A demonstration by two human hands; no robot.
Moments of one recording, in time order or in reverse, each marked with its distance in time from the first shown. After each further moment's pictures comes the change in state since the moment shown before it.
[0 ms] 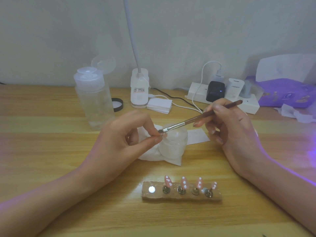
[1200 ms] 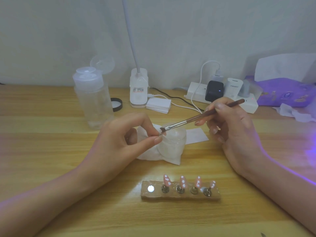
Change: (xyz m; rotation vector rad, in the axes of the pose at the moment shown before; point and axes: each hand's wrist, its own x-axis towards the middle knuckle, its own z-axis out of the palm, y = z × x) left_hand -0.001 0.005 -0.001 -0.044 -0.013 -0.036; right_hand -0.001 -0.002 0.000 0.005 0.037 -0.007
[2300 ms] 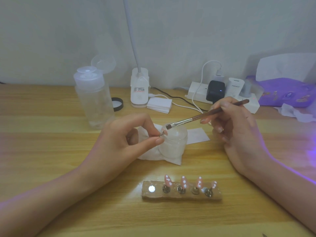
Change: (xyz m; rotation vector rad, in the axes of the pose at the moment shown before) left_hand 0.000 0.003 0.001 0.002 0.000 -0.014; right_hand 0.001 0.000 -0.001 0.034 0.057 0.035
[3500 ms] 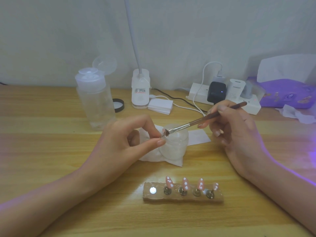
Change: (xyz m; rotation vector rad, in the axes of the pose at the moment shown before) left_hand -0.001 -0.002 -0.001 -0.003 -0.001 -0.040; right_hand -0.001 0.000 0.000 -0.028 -0.014 0.011
